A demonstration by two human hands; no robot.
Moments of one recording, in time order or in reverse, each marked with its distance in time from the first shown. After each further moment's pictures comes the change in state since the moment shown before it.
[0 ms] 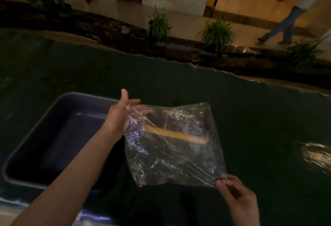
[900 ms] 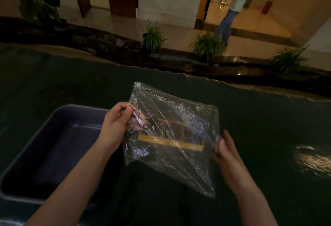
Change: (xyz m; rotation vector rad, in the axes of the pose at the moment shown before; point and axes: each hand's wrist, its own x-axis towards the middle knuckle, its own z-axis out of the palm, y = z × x) left_hand -0.024 0.015 0.011 0.138 -0.006 0.342; right_hand 0.065 -0.089 0.012 0.333 -0.297 0.293
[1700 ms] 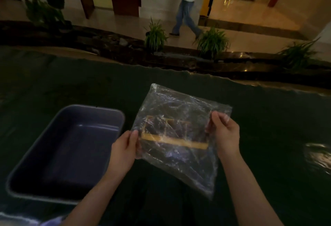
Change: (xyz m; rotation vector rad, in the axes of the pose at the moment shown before) left_hand -0.049 -0.069 0.001 0.493 0.111 0.031; right_hand 0.065 -0.027 0.033 -0.089 0.347 -0.299
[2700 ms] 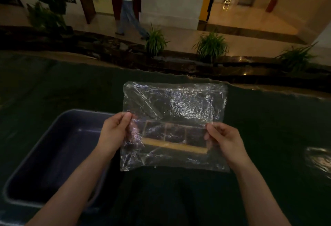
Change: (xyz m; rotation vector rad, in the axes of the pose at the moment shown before) left_hand 0.047 0.053 -0.029 -0.284 -0.056 0.029; right_hand -0.006 -0.009 -0.026 -0.106 -0.408 -0.138
